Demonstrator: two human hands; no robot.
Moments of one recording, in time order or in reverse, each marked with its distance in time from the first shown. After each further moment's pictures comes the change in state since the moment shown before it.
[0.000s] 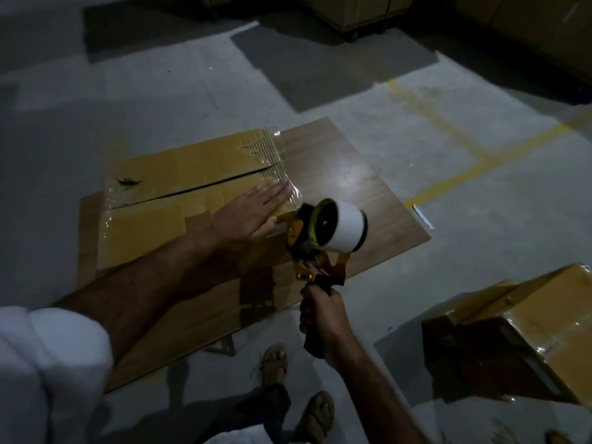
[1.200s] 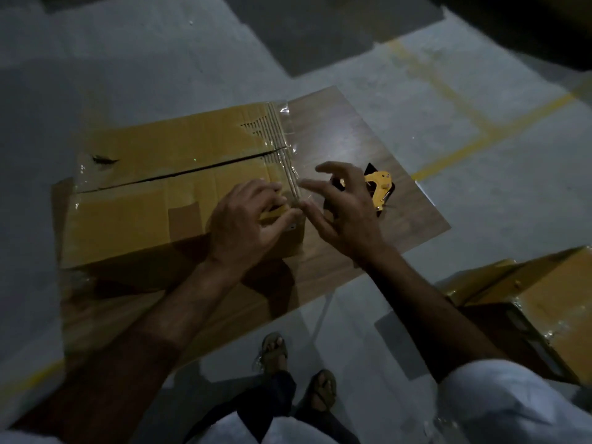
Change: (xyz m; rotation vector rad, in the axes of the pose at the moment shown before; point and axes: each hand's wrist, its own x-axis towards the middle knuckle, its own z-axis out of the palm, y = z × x) left_hand -0.014 0.010 0.024 -0.290 0.563 -0.341; right_hand 0.129 -0.115 0.011 -1.014 0.142 -1.377
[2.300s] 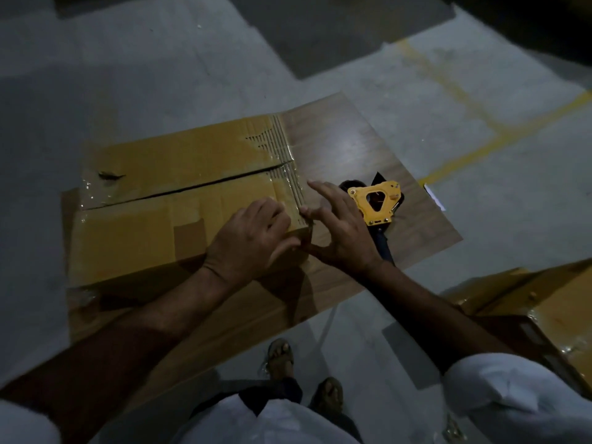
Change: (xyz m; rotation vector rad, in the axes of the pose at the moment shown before) left_hand 0.005 -0.031 0.010 0.445 -0.072 0.402; right_hand -0.009 0.029 0.035 -0.017 -0.163 -0.133
